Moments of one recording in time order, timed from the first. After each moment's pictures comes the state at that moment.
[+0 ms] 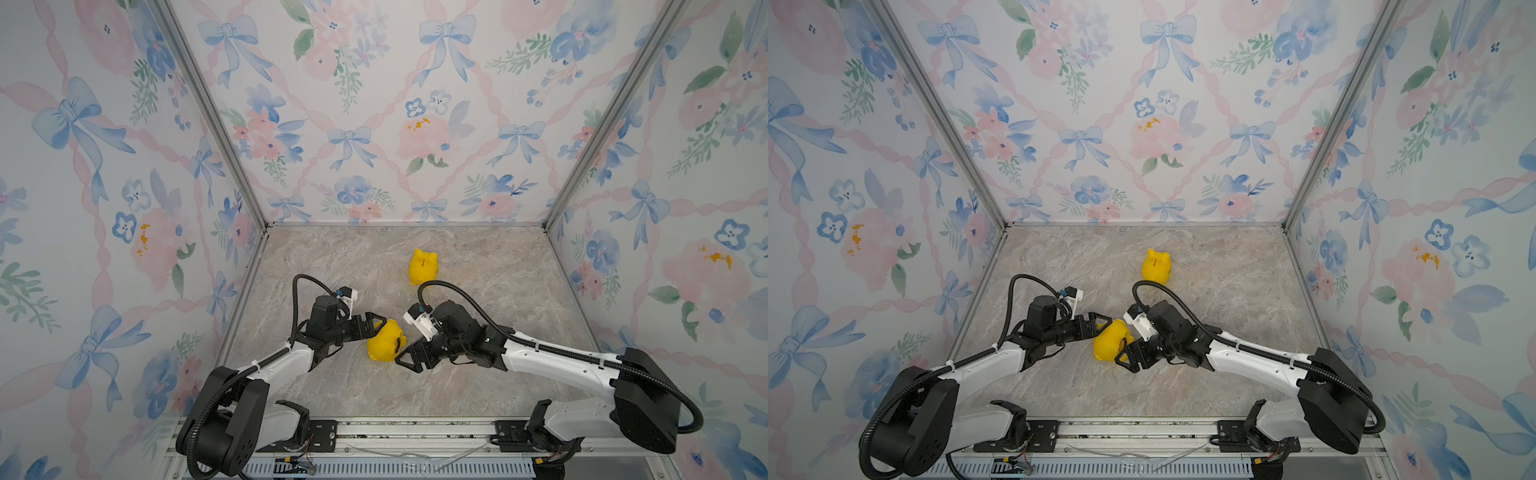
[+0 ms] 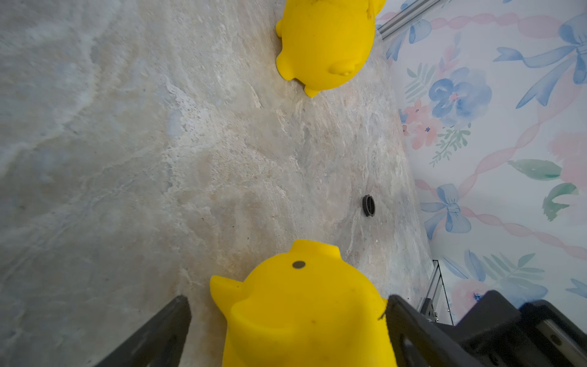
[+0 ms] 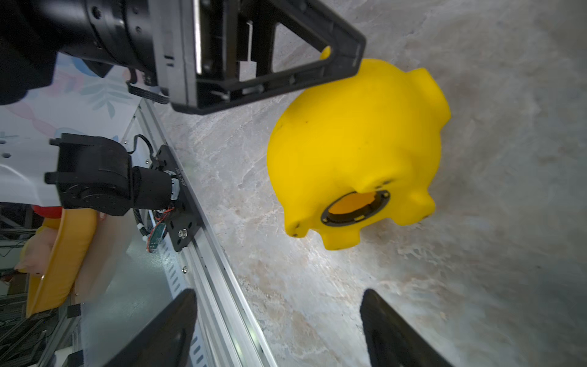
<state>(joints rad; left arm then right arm) -0.33 1.24 0.41 0.19 0.52 -0.60 0.95 1.35 0.78 -0.15 -0.42 0.48</state>
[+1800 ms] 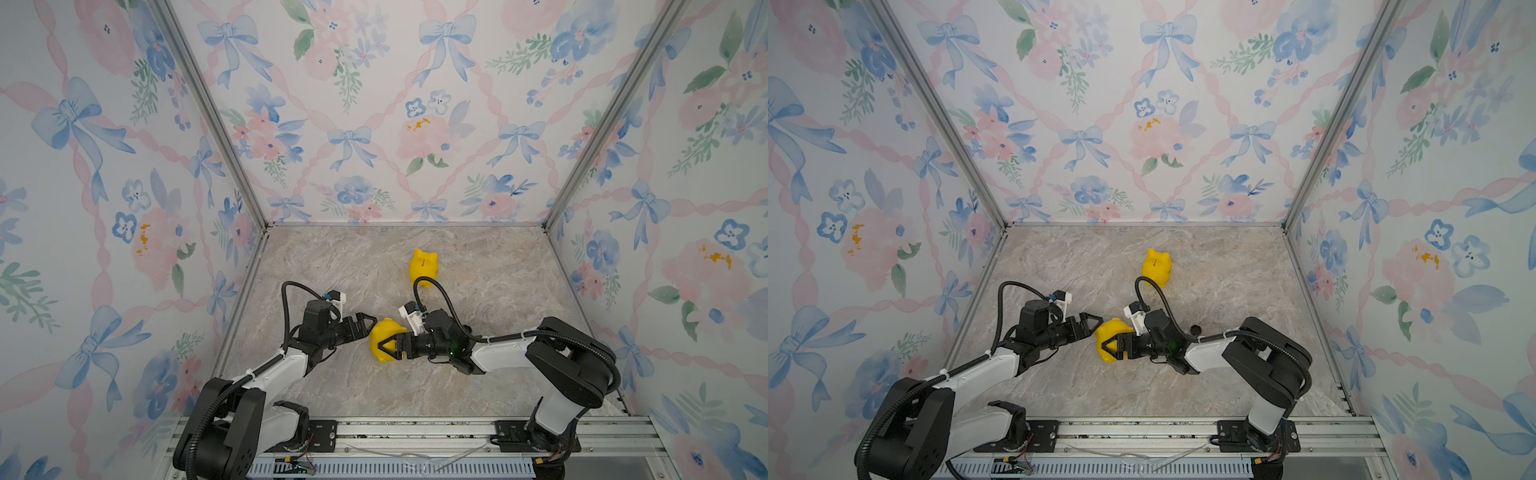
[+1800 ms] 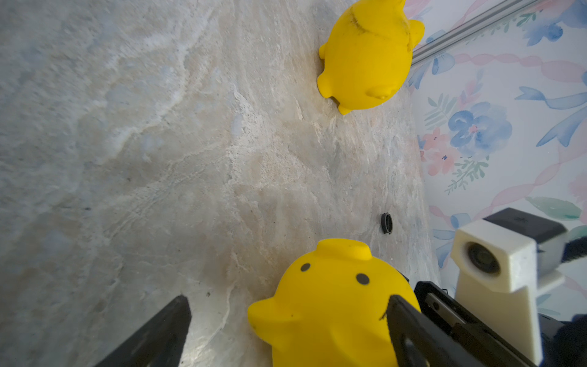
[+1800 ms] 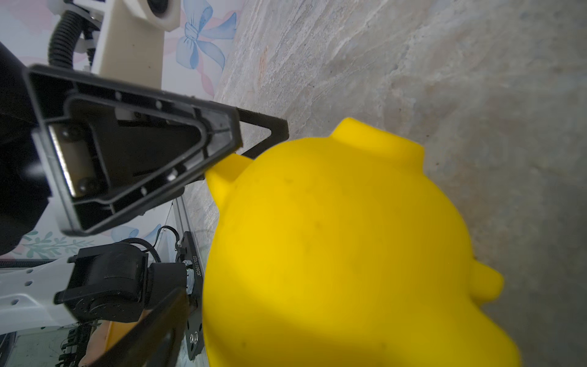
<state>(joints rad) -0.26 1.20 0.36 0.19 0.50 -0.64 0.89 1.73 0.61 0.67 -0.42 0.83</state>
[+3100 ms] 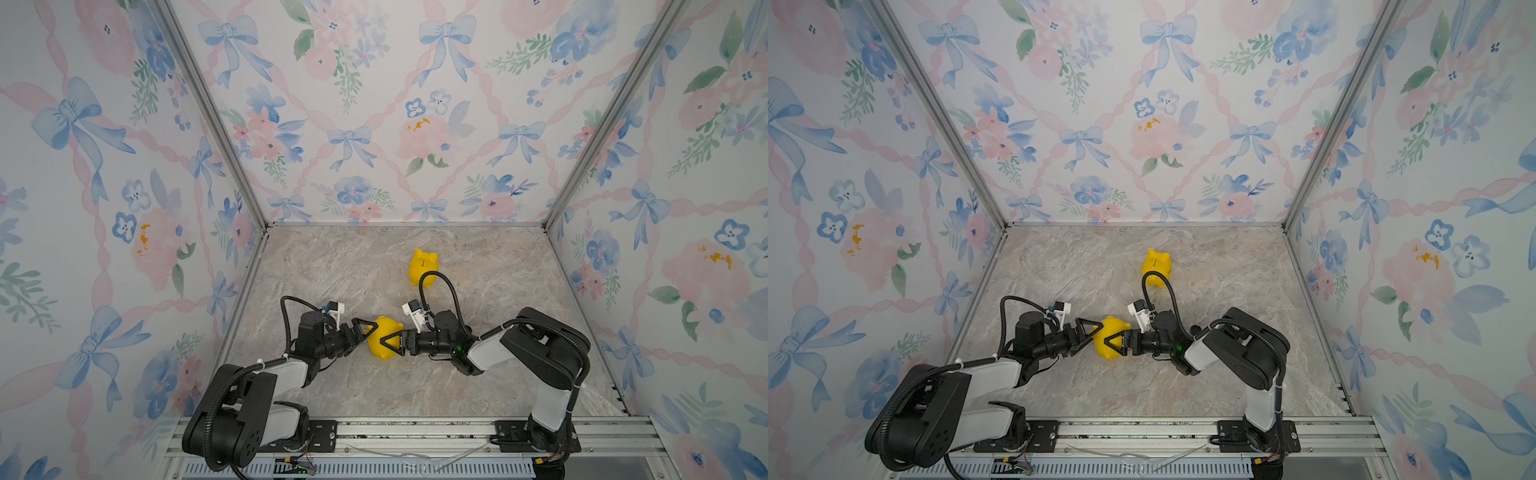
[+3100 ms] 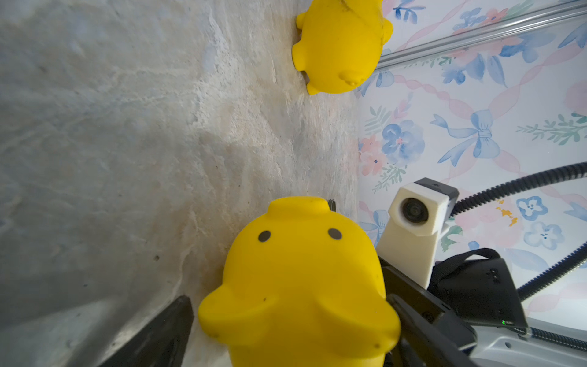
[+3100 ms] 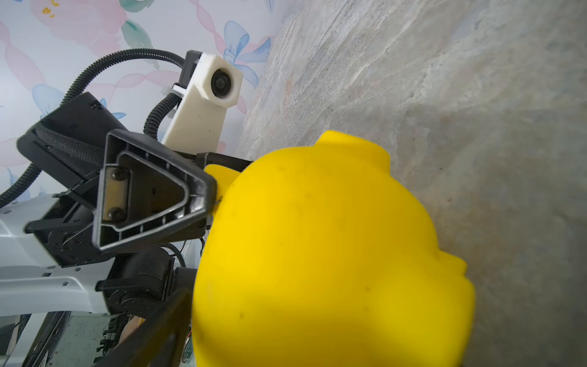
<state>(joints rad) -0.21 1.27 0.19 0.55 0.72 -0.93 0.84 1.88 0.58 0.98 -0.52 0.89</state>
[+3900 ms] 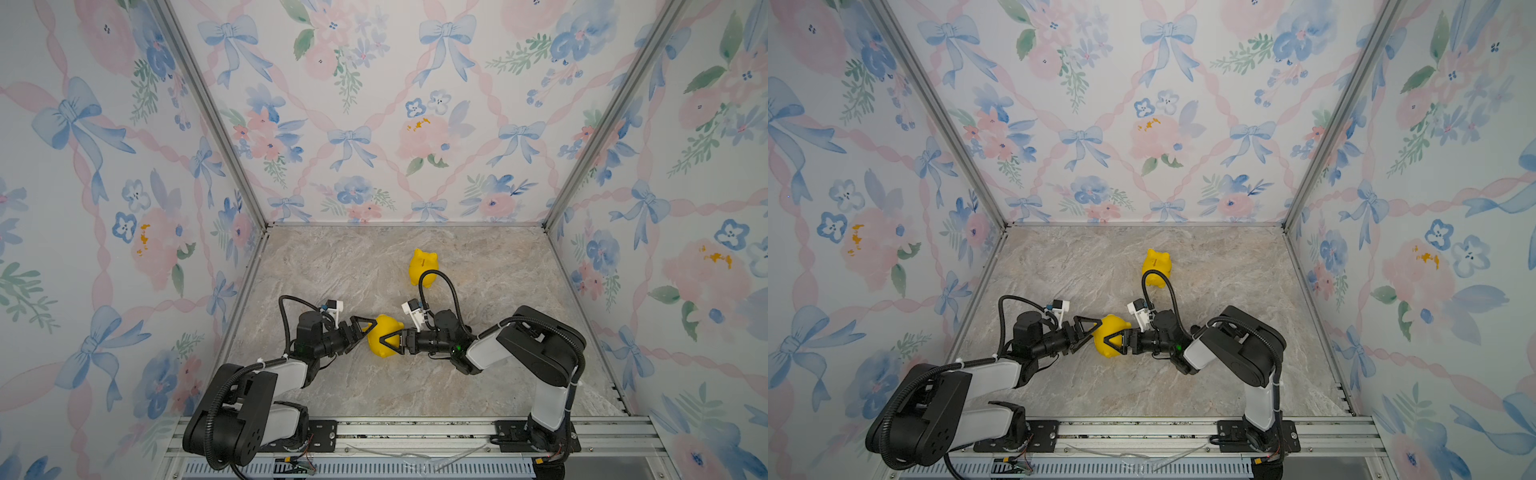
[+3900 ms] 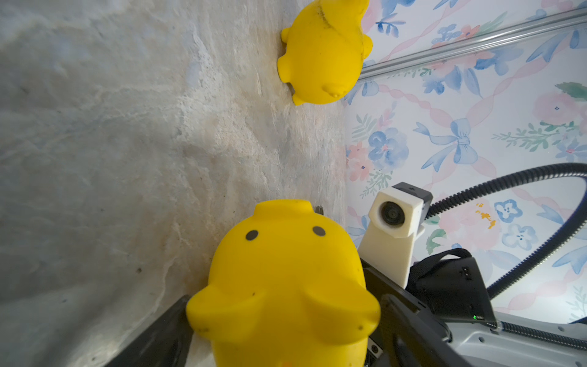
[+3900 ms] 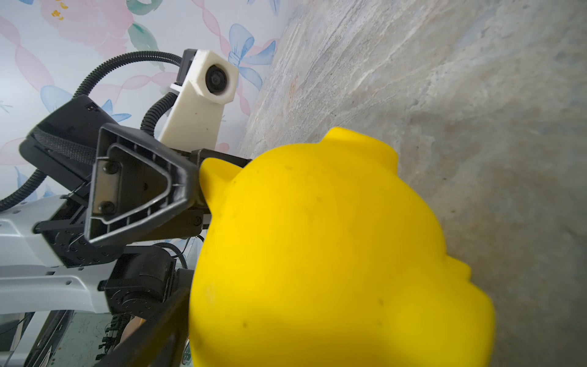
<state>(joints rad) -0.21 1.29 0.19 0.64 0.73 -0.97 0.83 1.91 0.59 1.03 -0.54 0.89</state>
